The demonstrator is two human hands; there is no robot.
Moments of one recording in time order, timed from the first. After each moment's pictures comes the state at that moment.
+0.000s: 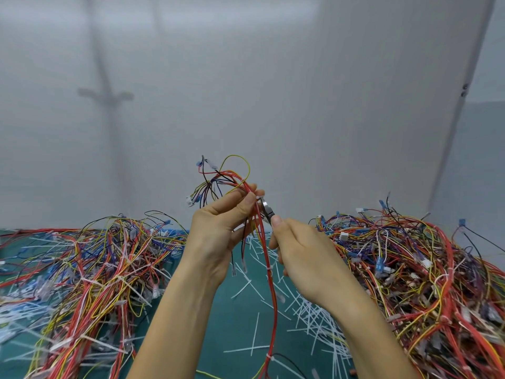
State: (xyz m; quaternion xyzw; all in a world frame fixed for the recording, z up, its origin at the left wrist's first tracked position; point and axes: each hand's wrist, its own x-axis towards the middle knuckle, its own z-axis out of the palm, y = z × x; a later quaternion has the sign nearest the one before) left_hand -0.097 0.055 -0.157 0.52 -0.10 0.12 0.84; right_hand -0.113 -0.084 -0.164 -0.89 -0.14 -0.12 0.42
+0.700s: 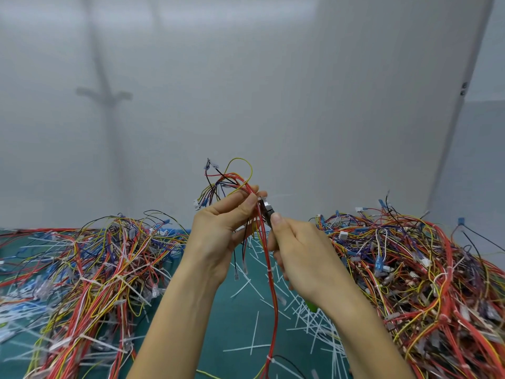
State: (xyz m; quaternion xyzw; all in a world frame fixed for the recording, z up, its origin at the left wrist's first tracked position) left_hand -0.095 0.055 -0.160 0.53 -0.09 0.10 0.84; right_hand -0.116 -0.080 -0.163 -0.87 -0.15 -0.12 0.46
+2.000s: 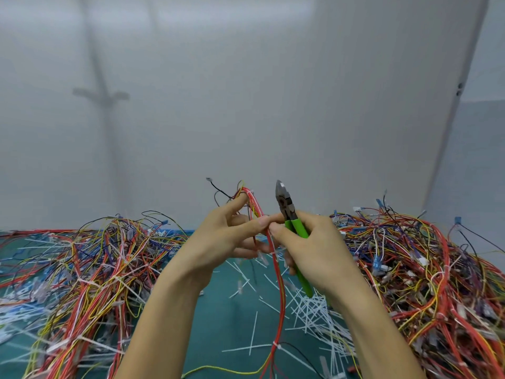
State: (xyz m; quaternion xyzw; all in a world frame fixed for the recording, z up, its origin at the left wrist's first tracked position) left_hand -0.094 0.069 -0.164 0.74 -0.12 0.02 0.66; right_hand -0.096 -0.096 -0.176 -0.80 -0.17 -0.14 0.56
